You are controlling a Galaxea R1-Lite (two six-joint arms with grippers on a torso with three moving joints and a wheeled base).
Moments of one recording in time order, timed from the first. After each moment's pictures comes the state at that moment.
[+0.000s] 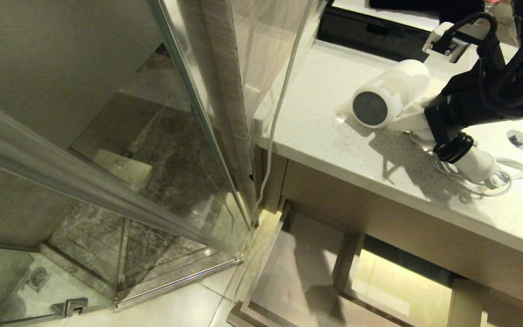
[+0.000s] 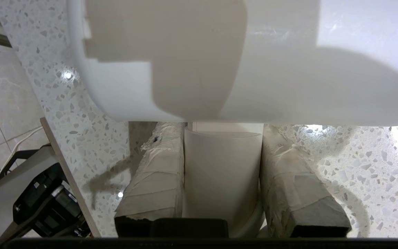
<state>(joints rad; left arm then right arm) 0.00 0.00 0.00 0.00 0.00 0.00 0.27 1.63 -1.63 0.43 0.22 -0.46</state>
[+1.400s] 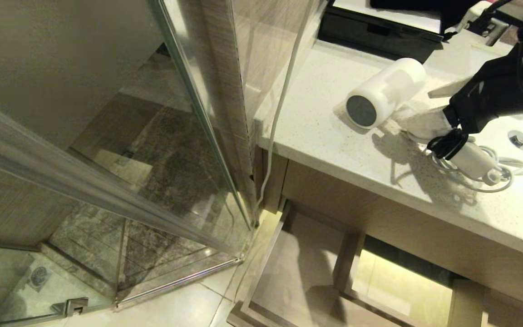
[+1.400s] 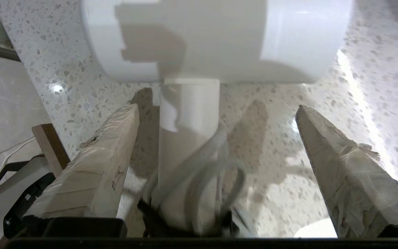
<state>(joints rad) 0.00 0.00 0.00 0.00 0.00 0.00 0.24 1.53 -1.60 0.44 0.22 -0.46</state>
